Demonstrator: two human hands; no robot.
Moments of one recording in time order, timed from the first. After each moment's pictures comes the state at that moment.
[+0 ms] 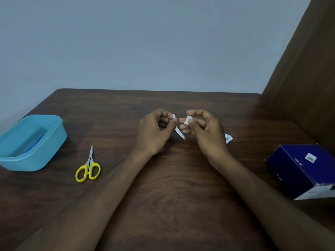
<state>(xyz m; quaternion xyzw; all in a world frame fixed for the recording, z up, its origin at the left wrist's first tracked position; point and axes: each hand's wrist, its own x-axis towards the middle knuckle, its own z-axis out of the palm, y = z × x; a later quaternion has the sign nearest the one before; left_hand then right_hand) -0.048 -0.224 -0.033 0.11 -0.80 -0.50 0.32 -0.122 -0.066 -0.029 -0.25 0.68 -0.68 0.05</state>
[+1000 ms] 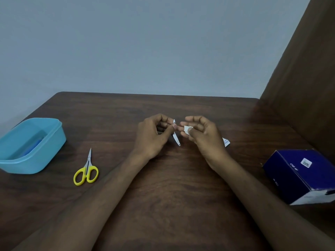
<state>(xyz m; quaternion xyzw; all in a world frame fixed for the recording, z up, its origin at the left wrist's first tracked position) -0.046 -0.222 -0.029 0.11 -0.82 -0.47 0.31 -0.123 -0.061 -0.022 -0.21 0.65 -0.72 0.13</state>
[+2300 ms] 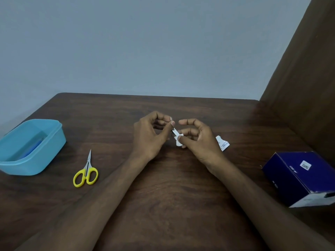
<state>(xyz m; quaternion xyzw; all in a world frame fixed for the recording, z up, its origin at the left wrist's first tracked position) -0.045 -0.220 -0.027 0.10 -0.77 -0.49 0.38 -0.118 -0.061 -0.022 -0.28 0.70 -0.65 0.14</state>
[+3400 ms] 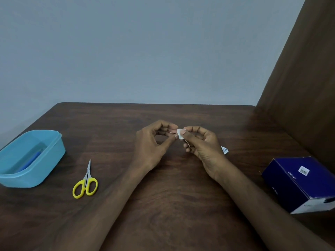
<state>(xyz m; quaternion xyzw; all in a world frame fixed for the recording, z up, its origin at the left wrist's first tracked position) -0.036 -0.218 -0.019 0.02 -0.81 -0.46 0.37 -0.123 -0.062 -0.015 -0.16 0.61 -0.76 0.18</state>
